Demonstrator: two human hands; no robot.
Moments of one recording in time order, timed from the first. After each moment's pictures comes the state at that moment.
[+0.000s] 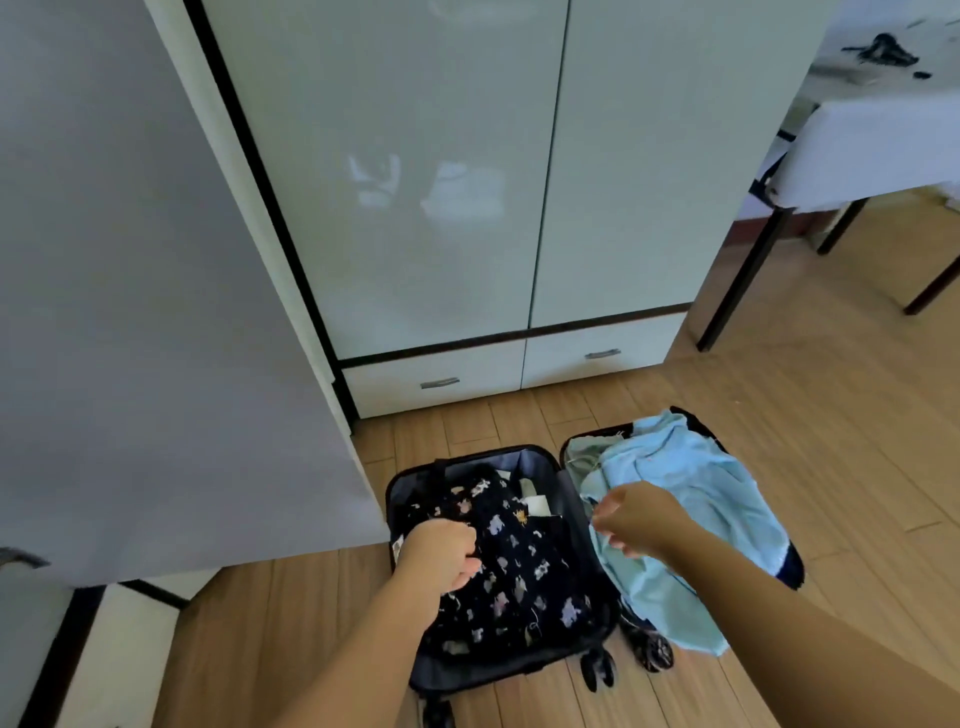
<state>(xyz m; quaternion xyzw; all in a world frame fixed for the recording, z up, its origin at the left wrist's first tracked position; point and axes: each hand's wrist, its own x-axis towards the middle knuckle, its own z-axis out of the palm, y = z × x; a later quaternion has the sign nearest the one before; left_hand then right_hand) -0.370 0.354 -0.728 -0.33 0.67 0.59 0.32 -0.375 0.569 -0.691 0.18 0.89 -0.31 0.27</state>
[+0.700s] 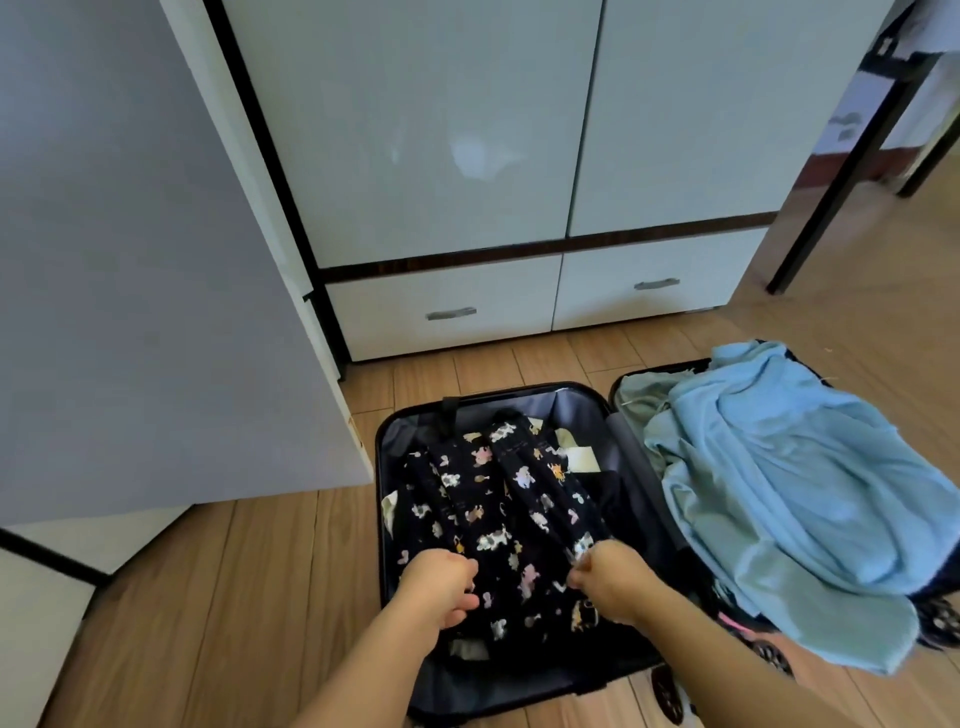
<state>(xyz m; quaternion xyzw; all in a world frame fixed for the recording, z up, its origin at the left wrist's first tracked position) -0.375 0.334 -0.987 -0.37 0.68 0.55 0.31 -0.378 0.523 -1.004 0.09 0.91 -0.24 0.32</state>
